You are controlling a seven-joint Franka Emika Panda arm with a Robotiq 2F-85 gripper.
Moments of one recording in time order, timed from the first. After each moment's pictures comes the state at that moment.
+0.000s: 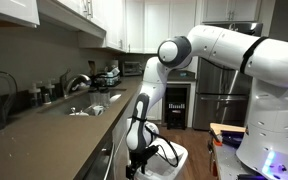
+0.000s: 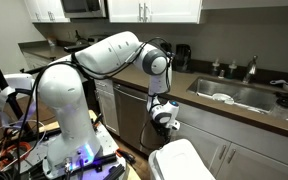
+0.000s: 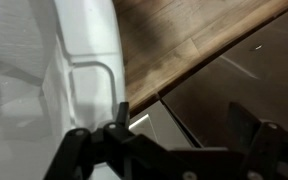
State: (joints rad) arm -0.16 1.19 0.10 -1.86 0.11 2.91 0.05
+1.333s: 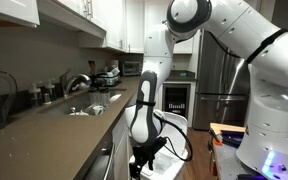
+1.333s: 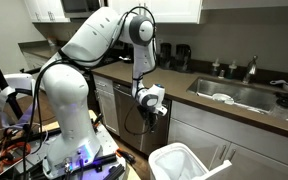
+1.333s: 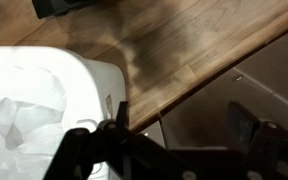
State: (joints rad) arm 0.06 0.84 0.05 -2.26 0.17 2.90 0.23
